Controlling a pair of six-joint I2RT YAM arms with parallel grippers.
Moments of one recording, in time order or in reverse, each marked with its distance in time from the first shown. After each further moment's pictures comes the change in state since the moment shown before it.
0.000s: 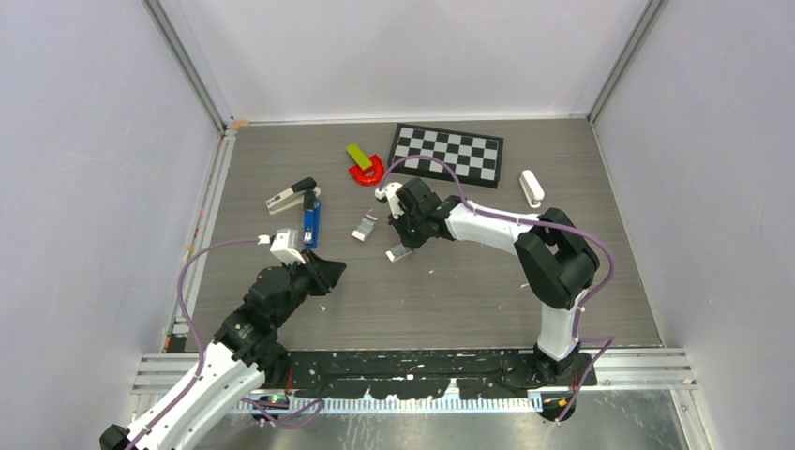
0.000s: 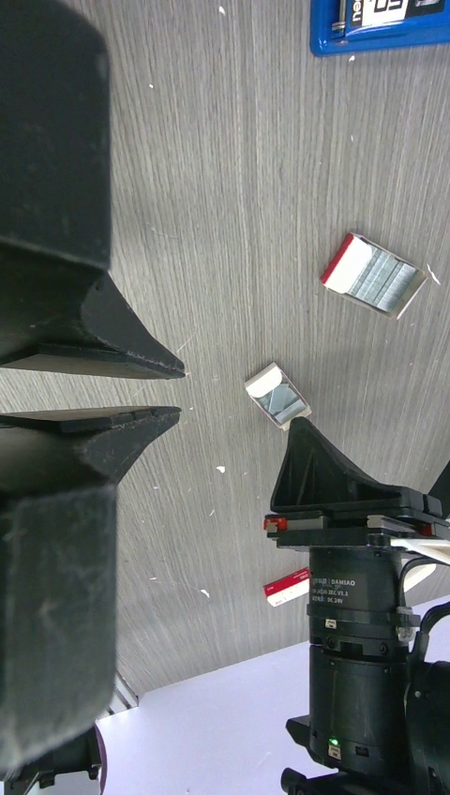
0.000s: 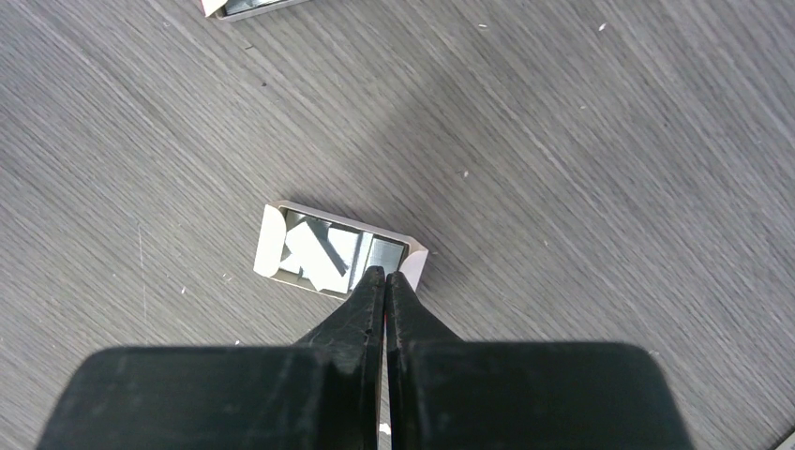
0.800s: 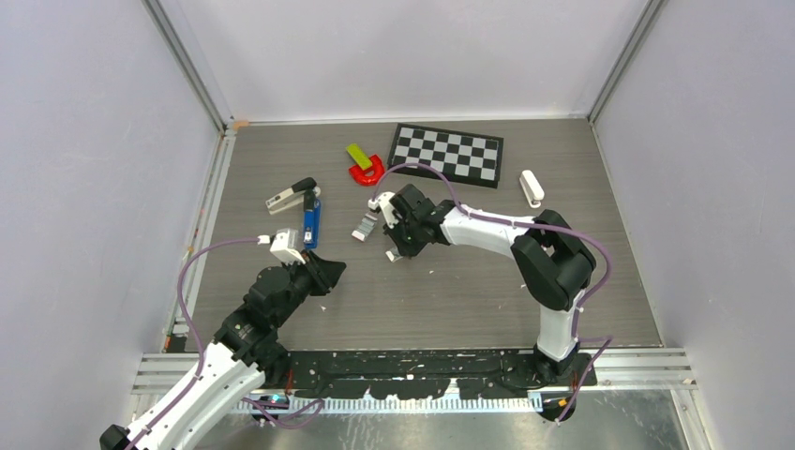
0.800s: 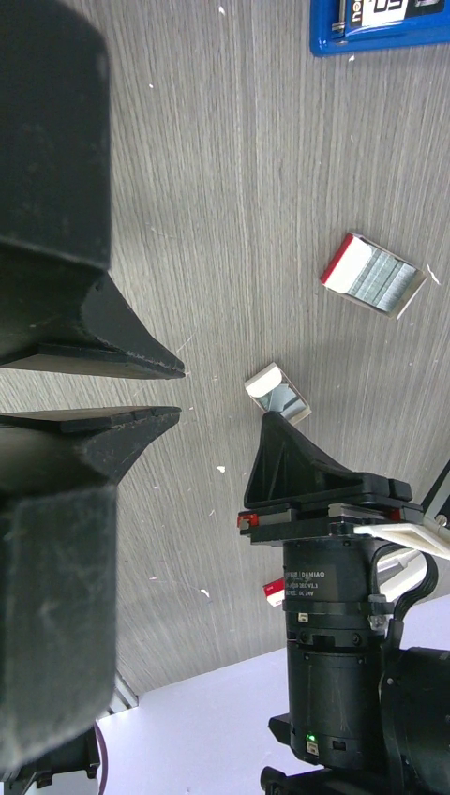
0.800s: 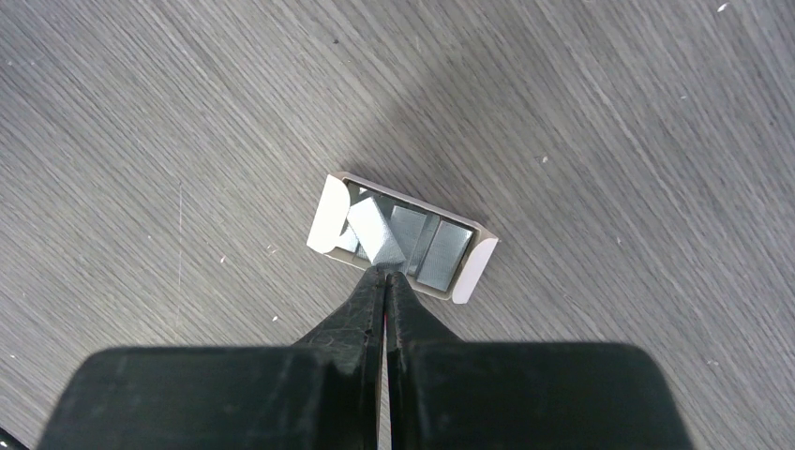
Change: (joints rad) left arm 0.000 -0.001 0.000 0.000 0.000 0.000; right arm 0.046 0.007 0.000 -0.041 -0.027 -0.027
